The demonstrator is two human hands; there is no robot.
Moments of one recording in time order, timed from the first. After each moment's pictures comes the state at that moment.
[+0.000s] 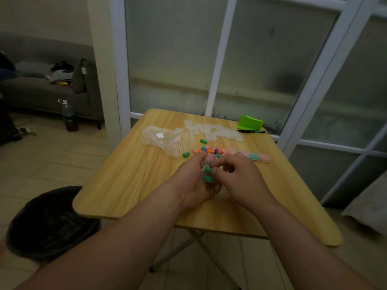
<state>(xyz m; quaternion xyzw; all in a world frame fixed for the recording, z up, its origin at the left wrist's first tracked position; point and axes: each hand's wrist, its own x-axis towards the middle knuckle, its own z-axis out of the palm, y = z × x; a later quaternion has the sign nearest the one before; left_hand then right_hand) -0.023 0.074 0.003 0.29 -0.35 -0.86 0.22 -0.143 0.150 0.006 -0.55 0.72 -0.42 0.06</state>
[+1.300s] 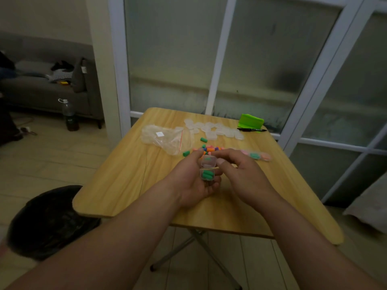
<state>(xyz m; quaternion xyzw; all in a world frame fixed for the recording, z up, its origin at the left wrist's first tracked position) -0.022 0.059 -0.005 0.25 -0.36 -0.88 0.19 -0.152 0.148 0.004 -0.55 0.69 -0.45 0.14</state>
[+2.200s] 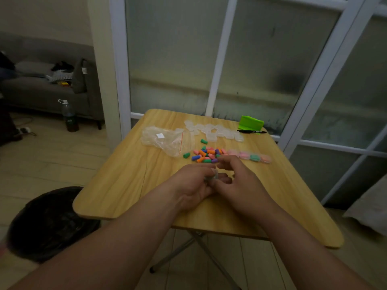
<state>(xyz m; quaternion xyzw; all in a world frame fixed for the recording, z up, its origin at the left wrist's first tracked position) -0.024 0.062 -0.010 0.26 -0.39 -0.86 0.23 -0.153 0.159 -0.010 -0.58 0.72 -0.38 0.09</state>
